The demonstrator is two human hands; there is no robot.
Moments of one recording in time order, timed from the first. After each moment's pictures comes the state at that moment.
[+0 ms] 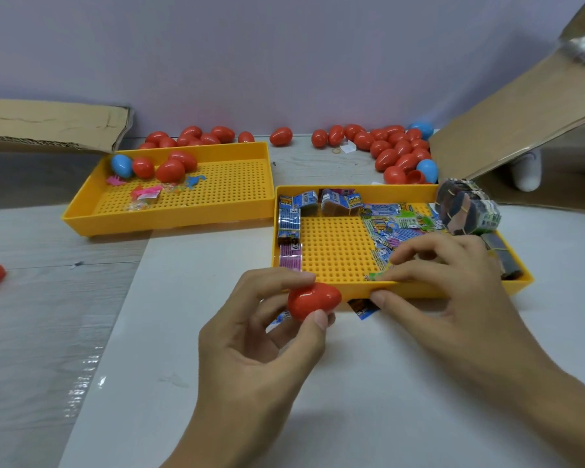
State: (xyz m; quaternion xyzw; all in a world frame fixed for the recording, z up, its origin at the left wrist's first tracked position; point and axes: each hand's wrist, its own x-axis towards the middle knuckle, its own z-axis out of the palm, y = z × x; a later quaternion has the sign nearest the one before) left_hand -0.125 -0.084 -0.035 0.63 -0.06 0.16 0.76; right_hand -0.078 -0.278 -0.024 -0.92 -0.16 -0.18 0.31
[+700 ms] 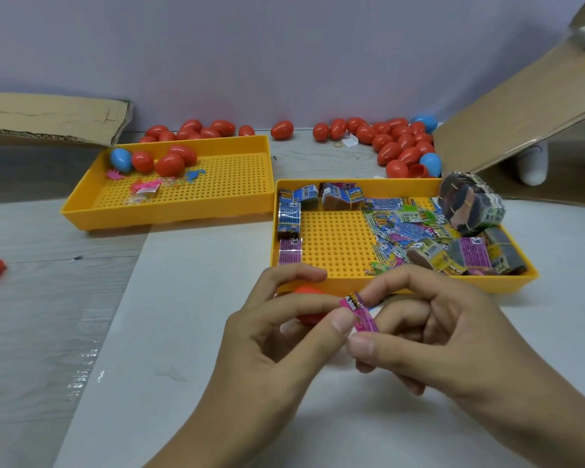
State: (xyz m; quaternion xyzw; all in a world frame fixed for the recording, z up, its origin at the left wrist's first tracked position) left_hand -0.125 -0.085 -0.026 0.69 -0.09 0.06 0.72; right_hand -0.107 -0.259 -0.001 -0.68 -0.11 0.17 0.71
